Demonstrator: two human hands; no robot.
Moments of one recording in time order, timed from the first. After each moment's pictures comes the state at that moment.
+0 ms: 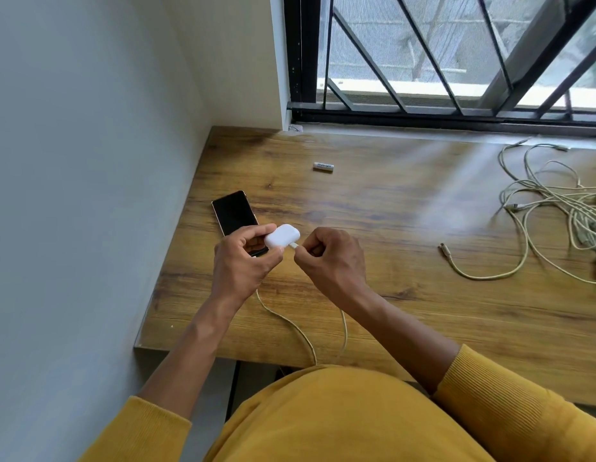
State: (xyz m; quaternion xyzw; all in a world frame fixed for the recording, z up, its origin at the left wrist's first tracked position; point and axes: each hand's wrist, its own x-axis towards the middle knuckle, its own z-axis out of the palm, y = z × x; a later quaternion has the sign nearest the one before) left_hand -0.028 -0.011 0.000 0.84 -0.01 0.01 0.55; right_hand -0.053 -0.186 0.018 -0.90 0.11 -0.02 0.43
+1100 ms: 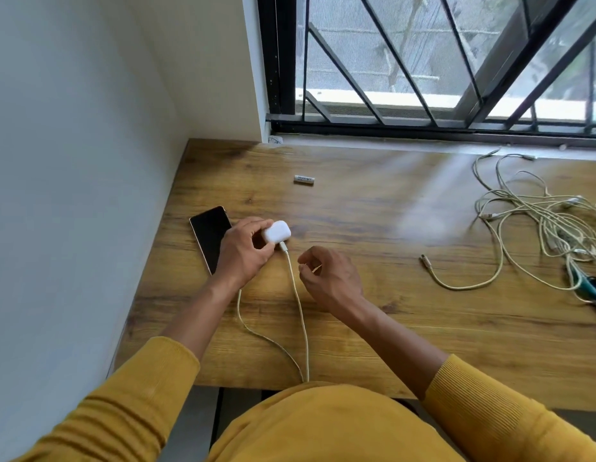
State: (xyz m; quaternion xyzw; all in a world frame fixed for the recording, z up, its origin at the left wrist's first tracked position) left_hand 0.054 -0.036 -0.050 0.92 -0.12 0.01 0.38; right_hand -0.037 -0.219 -0.016 -0.92 0.11 0.05 0.37
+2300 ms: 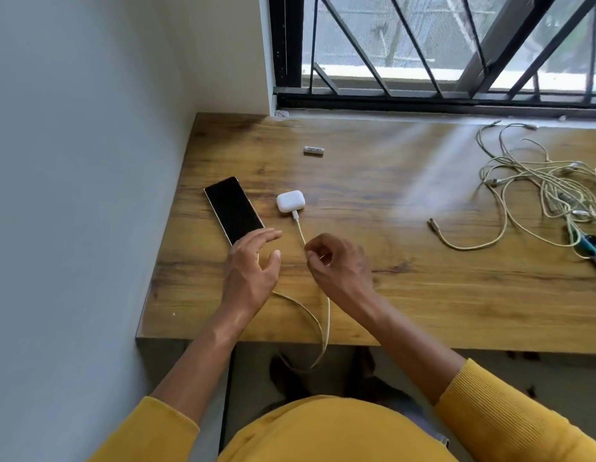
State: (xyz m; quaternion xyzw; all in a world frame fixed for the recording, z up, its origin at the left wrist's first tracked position) left_hand -0.062 -0.003 -0.032 0.90 -0.09 0.01 0.44; right_hand -0.098 -0.180 0.004 -0.92 0.12 0.00 0.37
